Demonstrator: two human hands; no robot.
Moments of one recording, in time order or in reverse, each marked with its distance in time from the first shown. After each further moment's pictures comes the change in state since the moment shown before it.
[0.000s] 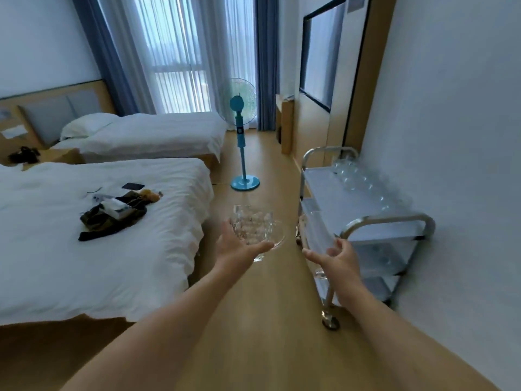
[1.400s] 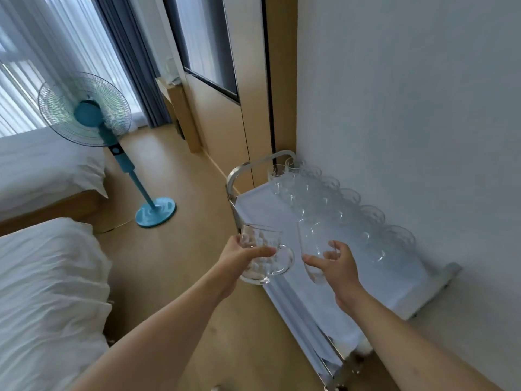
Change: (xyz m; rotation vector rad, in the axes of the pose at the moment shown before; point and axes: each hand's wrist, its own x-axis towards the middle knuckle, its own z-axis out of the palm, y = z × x) left_hand 0.522 0.032 0.332 -0.233 -0.815 -0.298; right_hand 0.522 0.043 0.003 0.135 0.402 0.326
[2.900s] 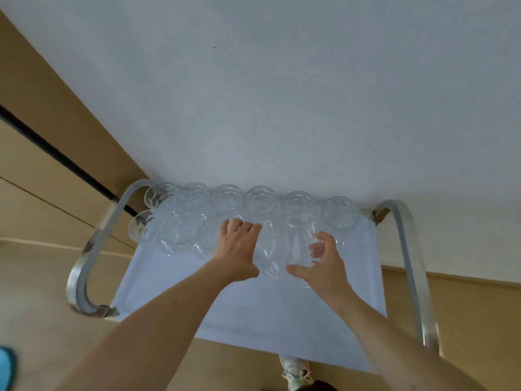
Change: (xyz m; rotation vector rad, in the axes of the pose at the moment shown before) left_hand 0.336 0.033 0.154 1.736 -0.777 0.970; right_hand 0.154 0.017 0.013 0.009 0.667 0.145
